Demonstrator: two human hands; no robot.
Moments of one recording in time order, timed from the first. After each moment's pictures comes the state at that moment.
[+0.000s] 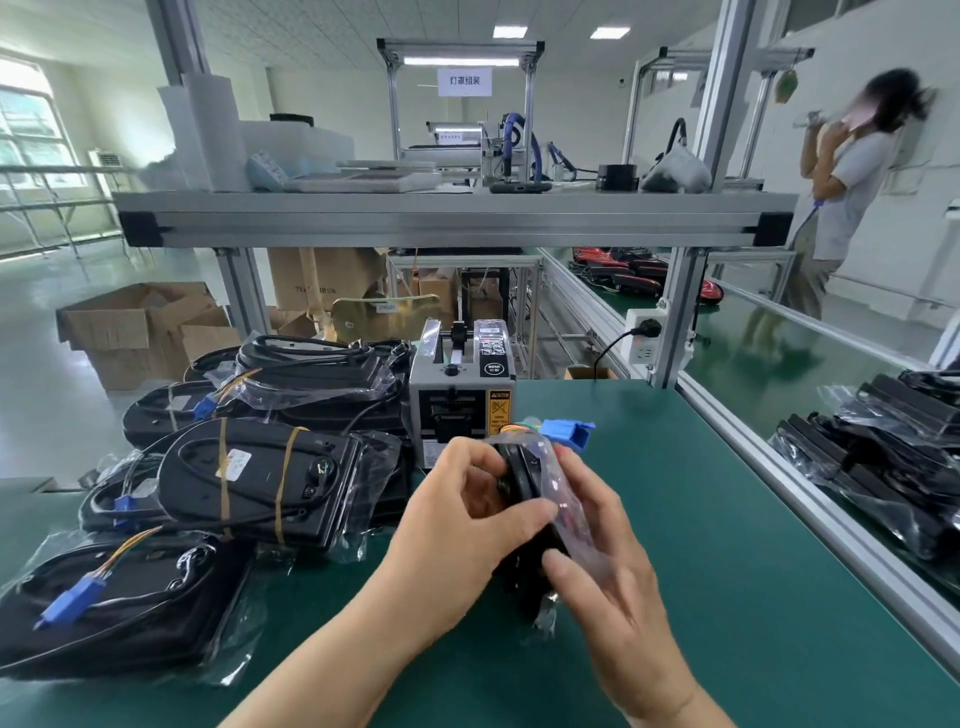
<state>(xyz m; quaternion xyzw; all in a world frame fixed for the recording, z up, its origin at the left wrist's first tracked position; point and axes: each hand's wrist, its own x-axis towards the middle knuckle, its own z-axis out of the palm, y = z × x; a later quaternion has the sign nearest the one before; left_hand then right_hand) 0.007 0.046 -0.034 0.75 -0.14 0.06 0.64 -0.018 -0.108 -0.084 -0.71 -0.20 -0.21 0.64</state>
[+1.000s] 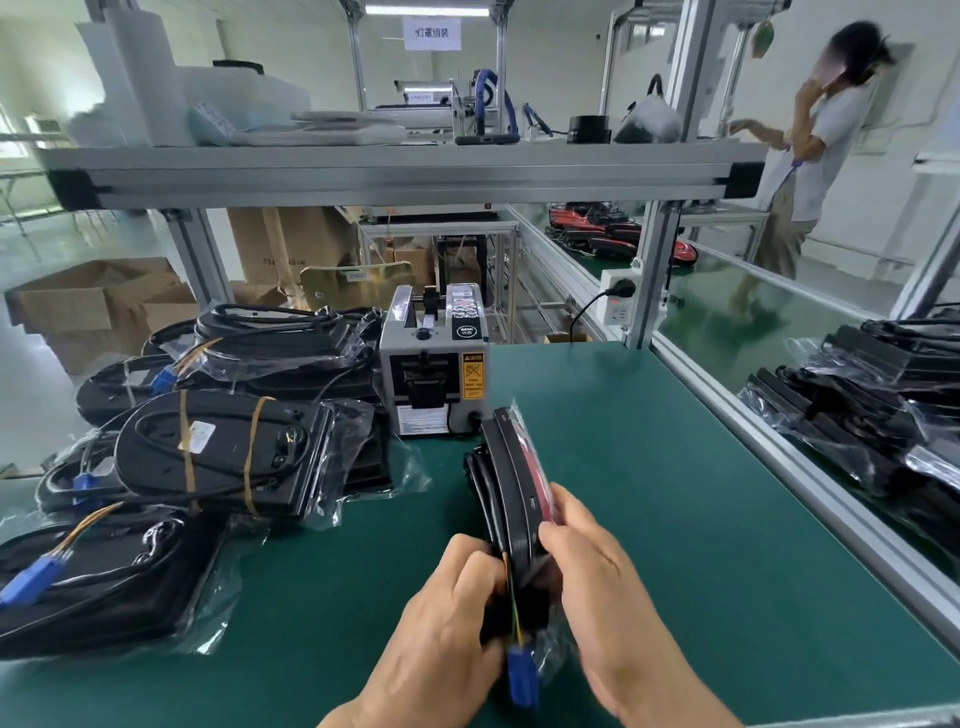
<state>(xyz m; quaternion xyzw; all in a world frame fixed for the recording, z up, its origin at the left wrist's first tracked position) -0.027 0.049 -0.130 0.85 -0.34 0.16 0.38 -0.045 -0.103 -0.083 -0.73 0.00 0.00 0.68</state>
